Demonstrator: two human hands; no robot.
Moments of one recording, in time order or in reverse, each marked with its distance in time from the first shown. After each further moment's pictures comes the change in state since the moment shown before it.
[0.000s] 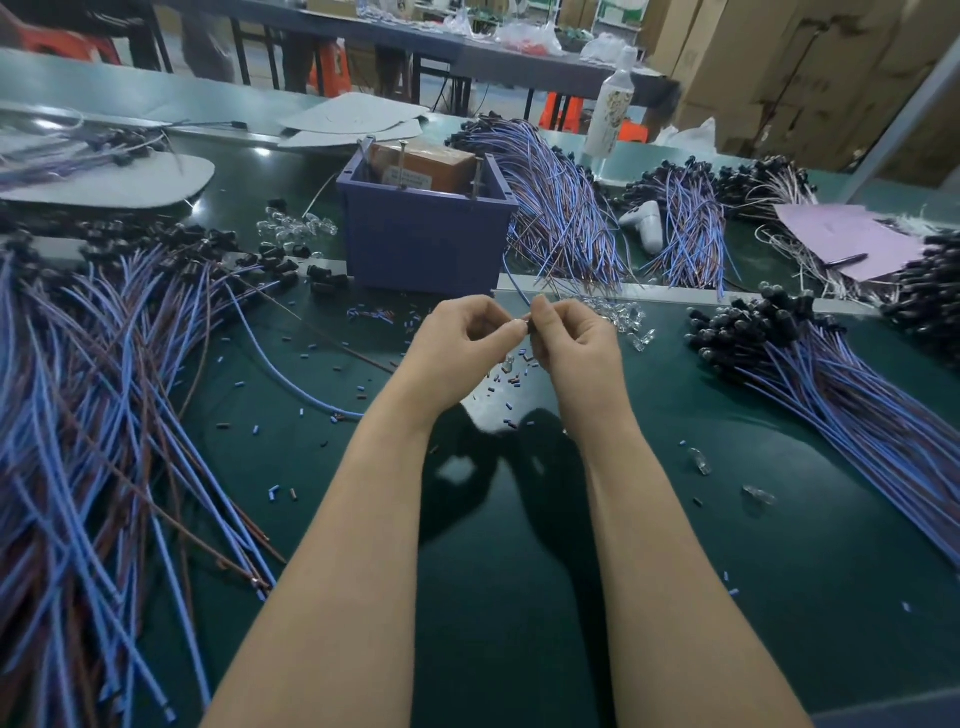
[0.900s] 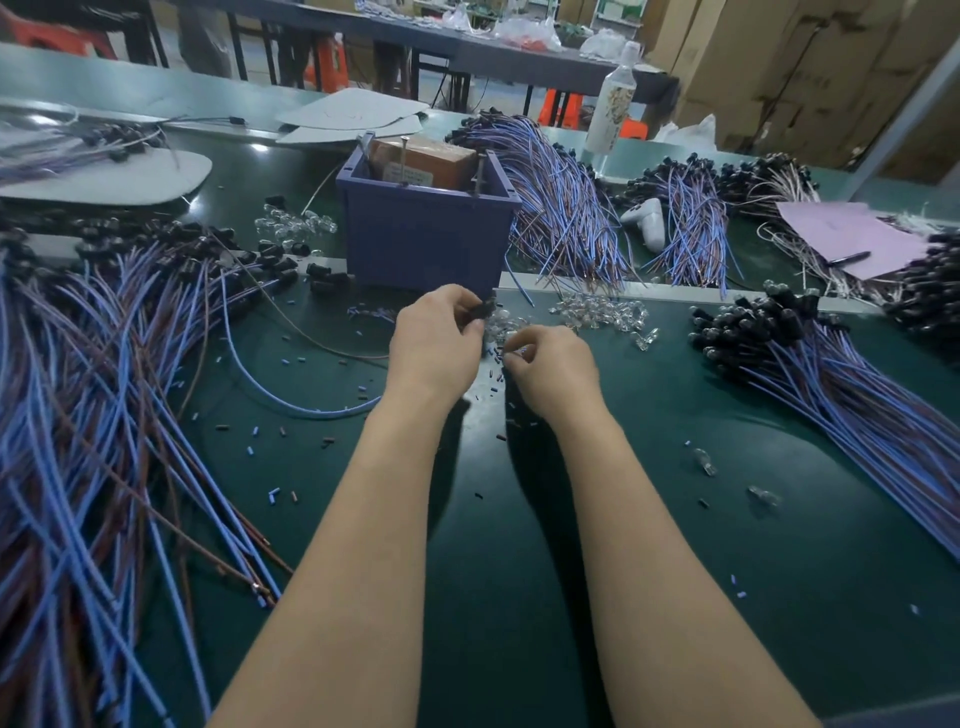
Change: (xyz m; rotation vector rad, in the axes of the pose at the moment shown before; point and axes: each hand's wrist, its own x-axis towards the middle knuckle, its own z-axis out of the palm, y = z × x) left_hand 0.008 -0.004 -0.002 0.342 0.271 -0.127; right_hand 0.011 0.008 0.010 -1.018 -0.123 0.117
